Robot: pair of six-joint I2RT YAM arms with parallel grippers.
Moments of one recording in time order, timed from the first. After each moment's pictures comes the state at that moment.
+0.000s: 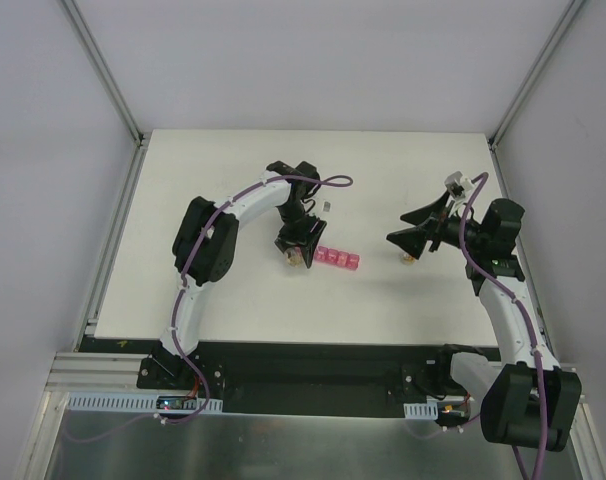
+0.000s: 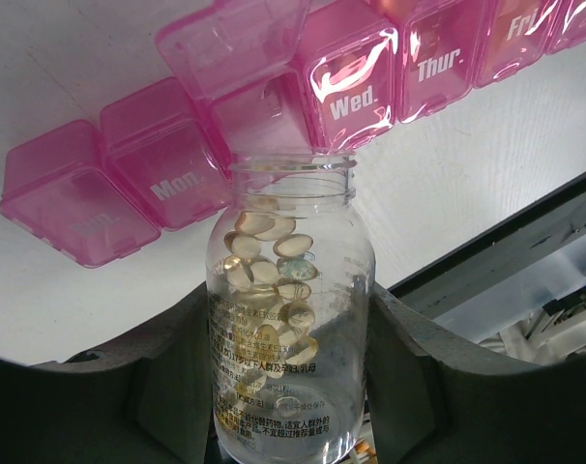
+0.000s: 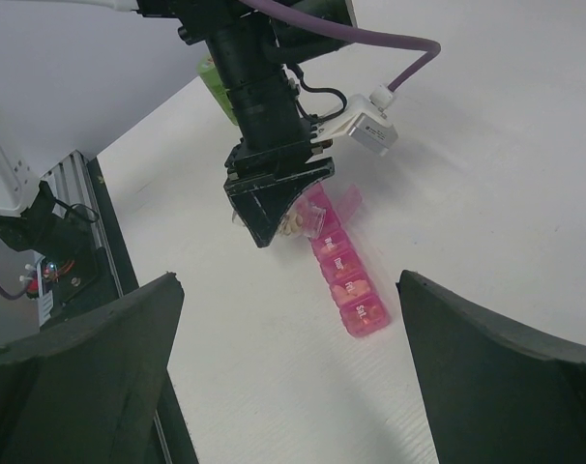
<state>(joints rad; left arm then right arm) -0.60 2.21 1.83 -1.20 0.44 -0.14 -0.10 1.00 0.66 0.11 -1.16 0.17</state>
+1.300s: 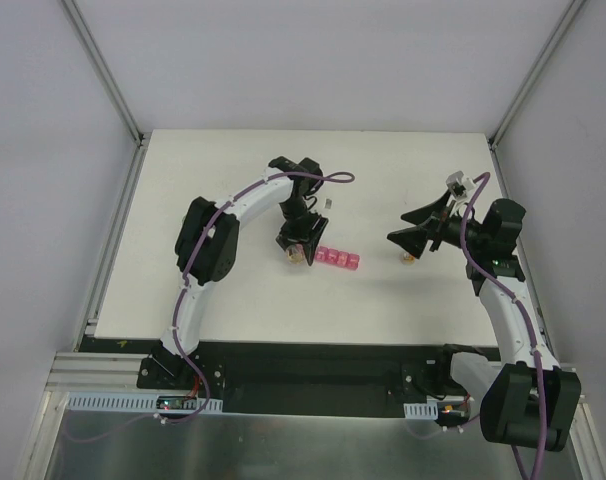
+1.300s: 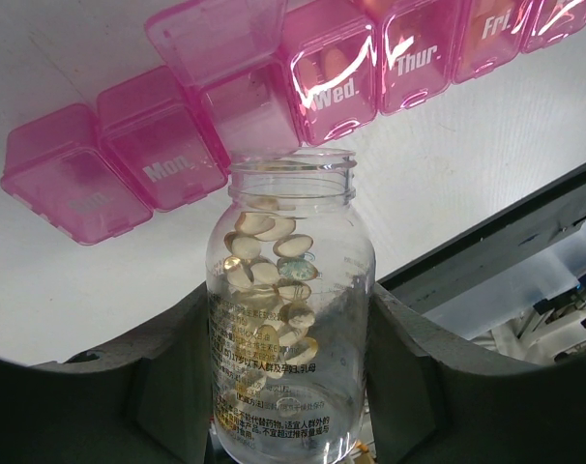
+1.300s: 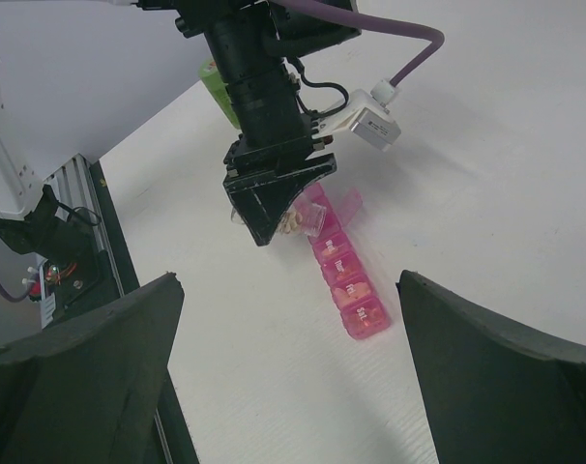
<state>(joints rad) -0.60 2.22 1.90 -1.26 0.43 -0.16 -0.10 1.00 0.66 0.13 -1.17 0.19</state>
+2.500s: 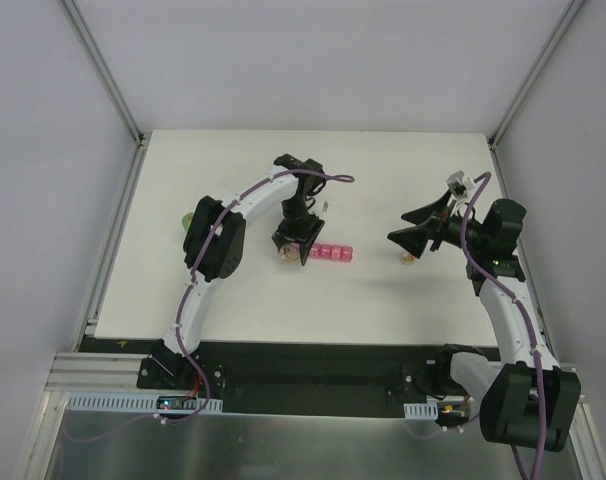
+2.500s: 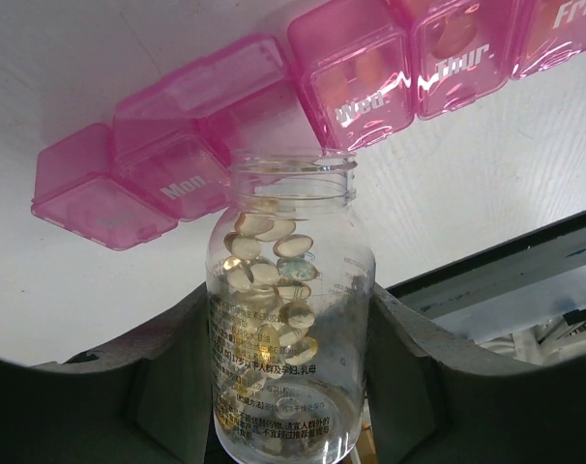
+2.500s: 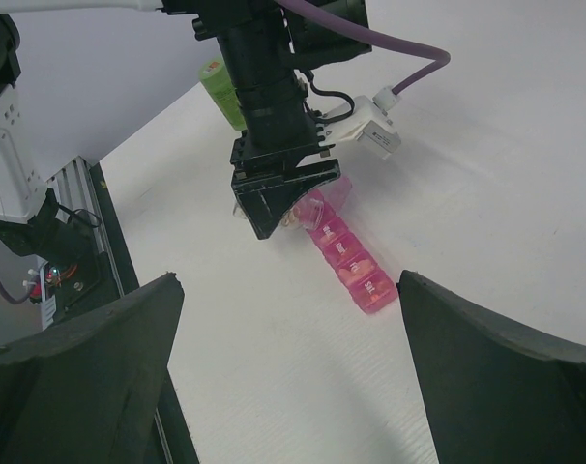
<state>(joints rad) -0.61 2.30 2.01 -1.39 0.31 -0.15 -0.11 1.00 0.66 0.14 -1.17 0.20</state>
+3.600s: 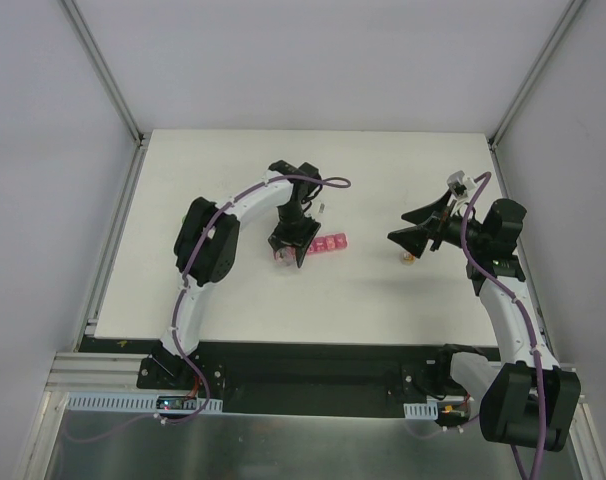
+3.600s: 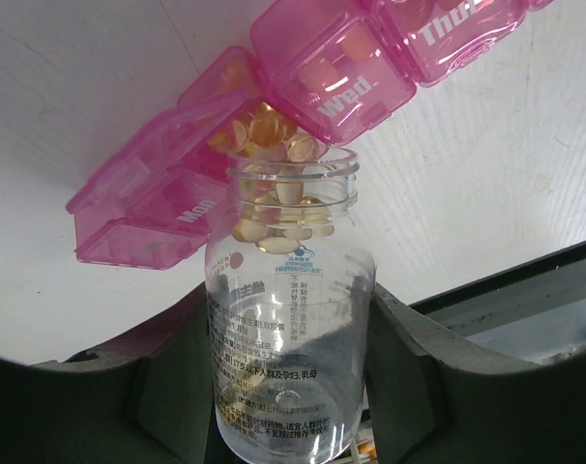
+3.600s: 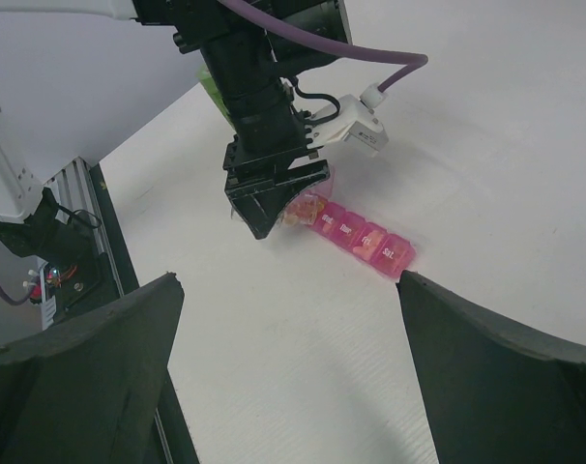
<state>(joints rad) -0.61 2.22 1.86 -1.28 0.25 -0.16 -0.11 1.01 0.66 0.14 -1.17 0.20</state>
